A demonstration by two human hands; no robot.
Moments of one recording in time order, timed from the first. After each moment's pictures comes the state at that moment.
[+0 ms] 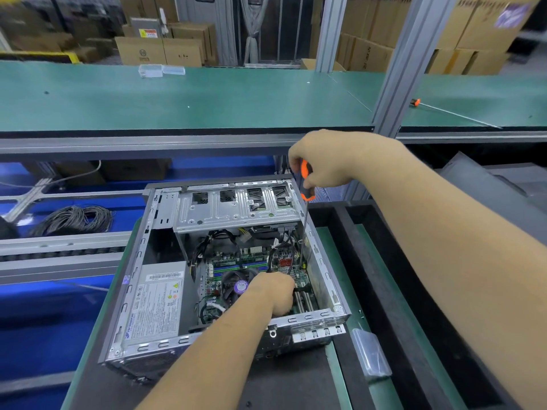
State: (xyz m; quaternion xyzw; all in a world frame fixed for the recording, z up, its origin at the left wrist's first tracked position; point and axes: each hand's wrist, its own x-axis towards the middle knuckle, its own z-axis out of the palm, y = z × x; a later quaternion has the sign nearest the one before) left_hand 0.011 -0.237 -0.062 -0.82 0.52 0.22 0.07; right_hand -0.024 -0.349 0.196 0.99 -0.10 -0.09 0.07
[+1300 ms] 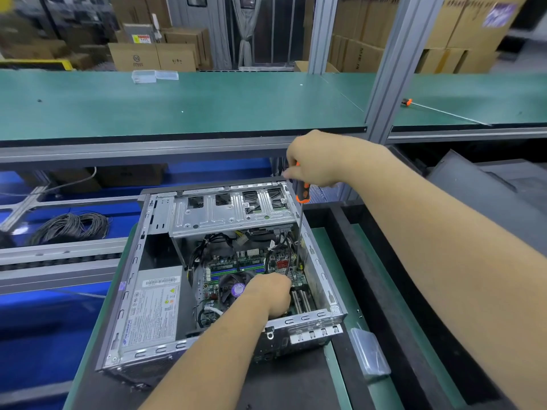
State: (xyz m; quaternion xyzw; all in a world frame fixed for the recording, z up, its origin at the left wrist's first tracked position) left_hand 0.014 -0.236 -0.068 -0.83 0.52 0.21 0.04; right_hand -0.023 -0.350 0.194 0.99 -0.12 -0.06 0.02
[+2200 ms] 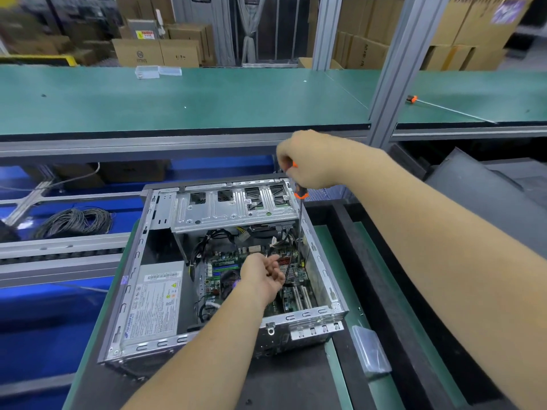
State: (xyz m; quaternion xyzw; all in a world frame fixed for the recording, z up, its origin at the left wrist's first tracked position) left_hand 0.012 -0.236 -0.044 -0.43 -0.23 0.44 -0.75; right_hand -0.019 -0.347 0.183 0.99 -0.10 -0.03 0.02
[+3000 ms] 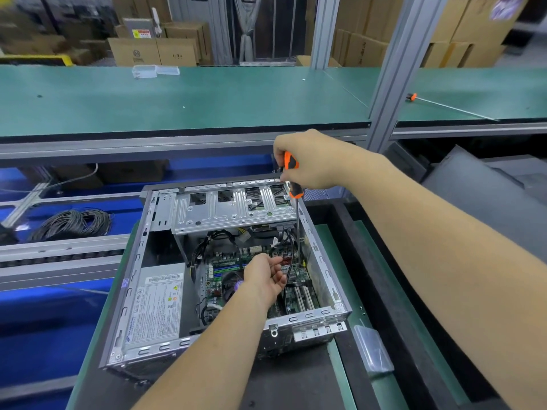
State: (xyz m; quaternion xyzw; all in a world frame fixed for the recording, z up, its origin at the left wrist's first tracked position) left_hand 0.015 -0.237 -0.053 -0.53 -0.20 0.43 -0.71; right_hand -0.016 -0.356 0.171 0.99 -0.07 0.04 -0.09
